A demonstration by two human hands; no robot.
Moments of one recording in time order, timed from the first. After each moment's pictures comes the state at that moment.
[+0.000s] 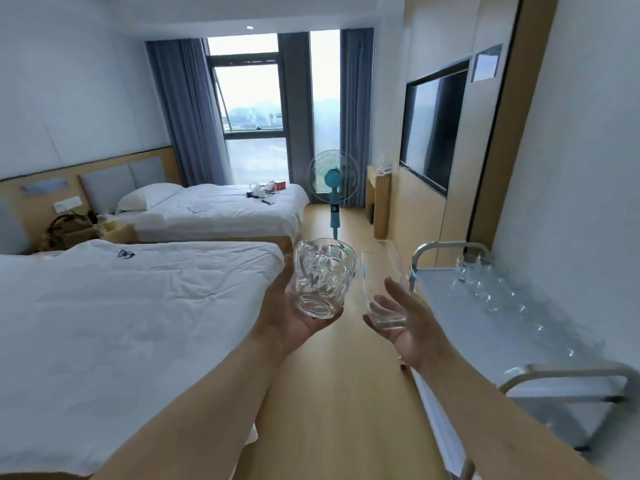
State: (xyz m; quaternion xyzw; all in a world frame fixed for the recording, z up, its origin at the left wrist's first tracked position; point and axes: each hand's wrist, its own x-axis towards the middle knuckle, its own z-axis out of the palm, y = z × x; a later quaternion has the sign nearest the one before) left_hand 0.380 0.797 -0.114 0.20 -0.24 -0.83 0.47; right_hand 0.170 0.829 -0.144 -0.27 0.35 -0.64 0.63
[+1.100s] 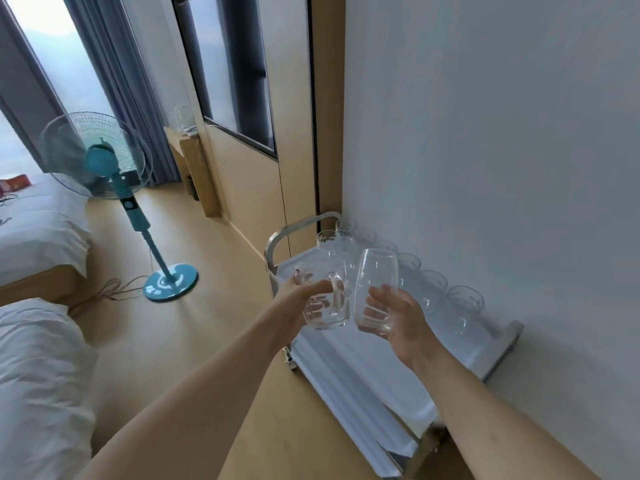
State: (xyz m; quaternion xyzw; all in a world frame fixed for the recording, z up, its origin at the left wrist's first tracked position) left_hand 0.026 0.440 -0.212 0.25 -0.58 -0.76 0.18; right_hand -0.115 0.590 -0.251 -0.10 0.53 -0.74 0.40
